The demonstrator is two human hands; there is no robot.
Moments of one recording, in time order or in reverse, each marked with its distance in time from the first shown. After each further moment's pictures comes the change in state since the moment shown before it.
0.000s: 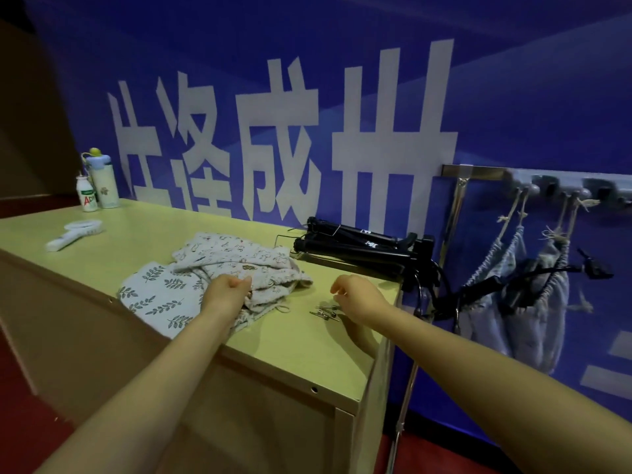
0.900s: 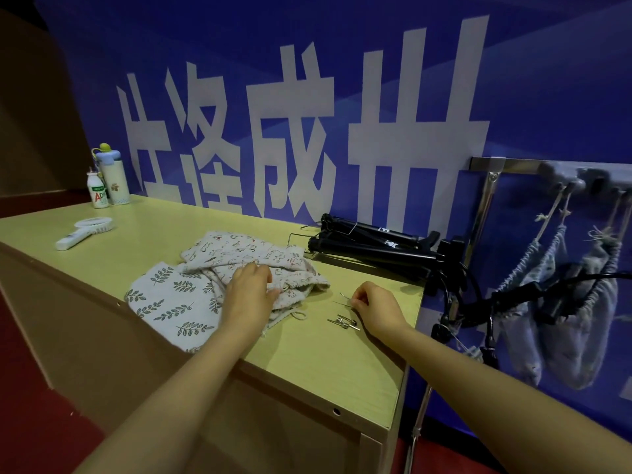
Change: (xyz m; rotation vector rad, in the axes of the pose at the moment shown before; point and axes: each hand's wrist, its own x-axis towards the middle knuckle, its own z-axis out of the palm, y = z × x) left_hand 0.026 -0.010 0.017 0.658 0.182 0.511; right_hand 0.025 0.018 0.040 0.204 0.140 0.107
